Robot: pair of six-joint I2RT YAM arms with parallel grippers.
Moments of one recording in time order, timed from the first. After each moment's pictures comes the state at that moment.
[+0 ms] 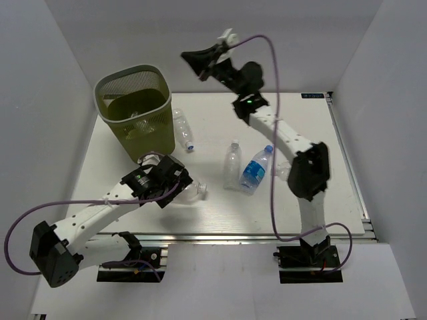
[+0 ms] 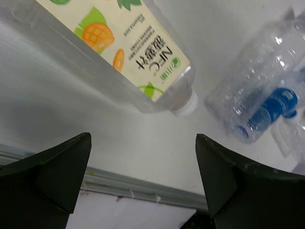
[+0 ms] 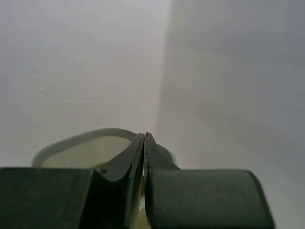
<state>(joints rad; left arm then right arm) -0.77 1.07 0.87 -0.85 -0.30 -1.36 0.64 2.11 2.04 0.67 -0.49 0.19</state>
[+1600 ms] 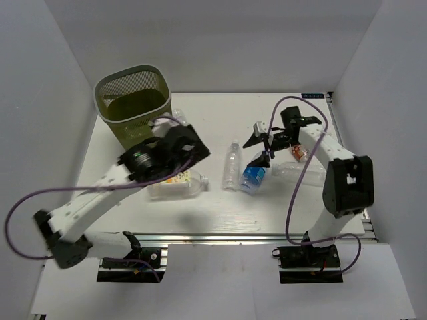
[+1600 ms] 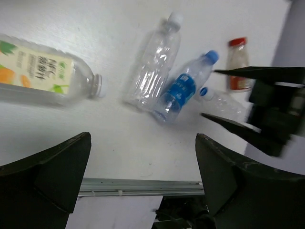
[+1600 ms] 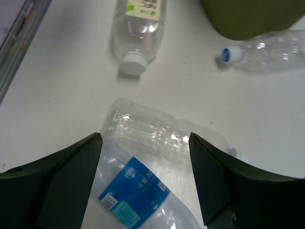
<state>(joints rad) -0.89 1.33 1.44 -0.96 -0.44 -1.21 0.21 1.68 1.30 -0.86 -1.23 -1.41</state>
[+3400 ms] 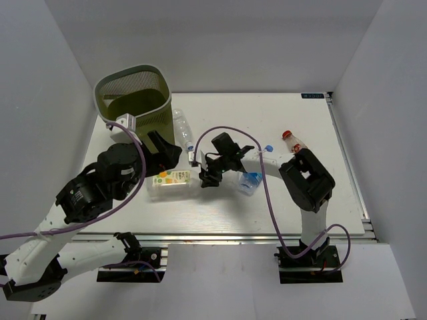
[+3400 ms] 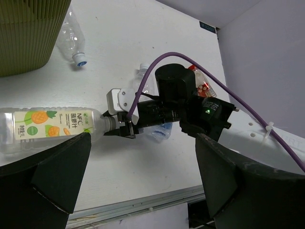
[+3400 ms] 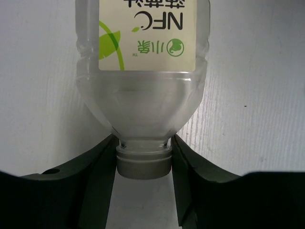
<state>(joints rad) -0.89 0.85 1.32 -0.85 -0.51 -0.79 0.78 1.94 1.22 -0.18 -0.67 -0.69</state>
